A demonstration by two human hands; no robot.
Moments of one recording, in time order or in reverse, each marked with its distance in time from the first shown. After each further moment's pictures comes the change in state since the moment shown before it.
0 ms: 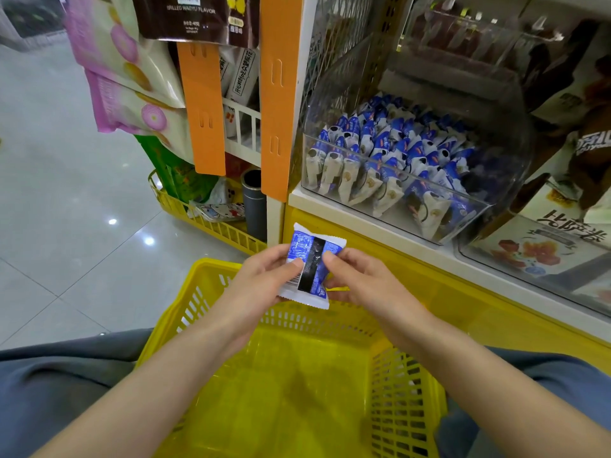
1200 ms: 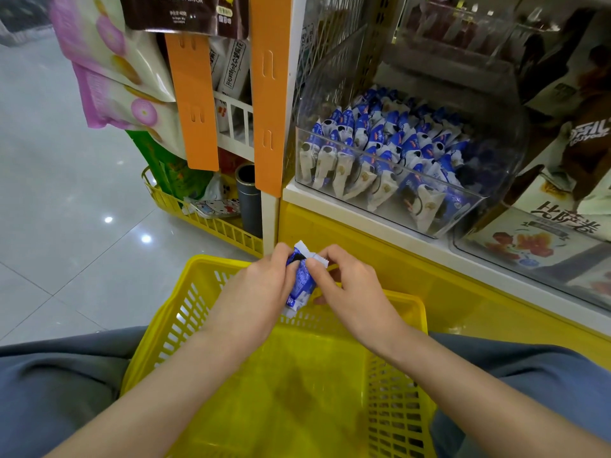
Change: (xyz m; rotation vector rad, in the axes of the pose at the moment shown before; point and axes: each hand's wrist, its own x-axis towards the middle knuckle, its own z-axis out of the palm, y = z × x) left_hand 0.005 -0.022 -0.002 1.105 0.205 0.544; right_hand 0.004 0.024 0.008 -0.493 0.131 -0.384
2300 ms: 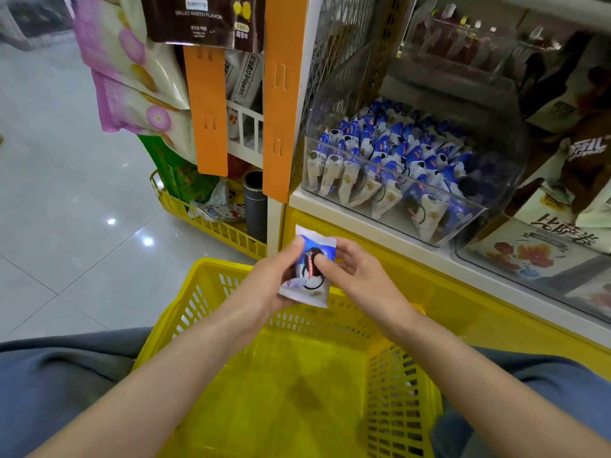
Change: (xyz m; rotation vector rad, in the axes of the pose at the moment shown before) left_hand 0.014 0.015 -0.014 -1.235 -0.337 -0.650; right_hand 0.012 -0.013 -0.015 0.381 -0.083 0.193
